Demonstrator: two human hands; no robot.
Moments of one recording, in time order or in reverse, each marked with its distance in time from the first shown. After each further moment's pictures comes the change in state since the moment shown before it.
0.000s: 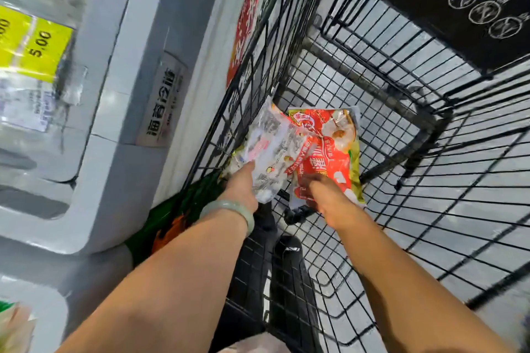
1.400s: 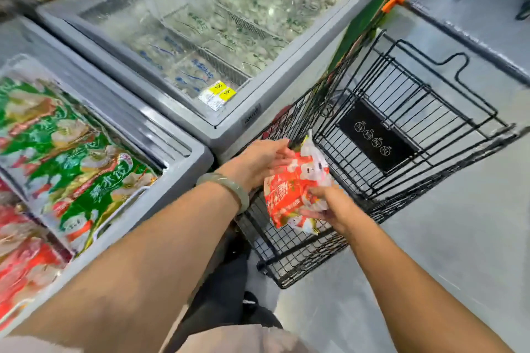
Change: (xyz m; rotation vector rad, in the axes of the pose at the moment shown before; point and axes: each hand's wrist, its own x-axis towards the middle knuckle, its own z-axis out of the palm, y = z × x) left_hand -0.364 -0.100 -0.088 0.075 -0.461 0.775; right_hand -0.315 0.026 -0.092 -0.068 -0.285 -0.528
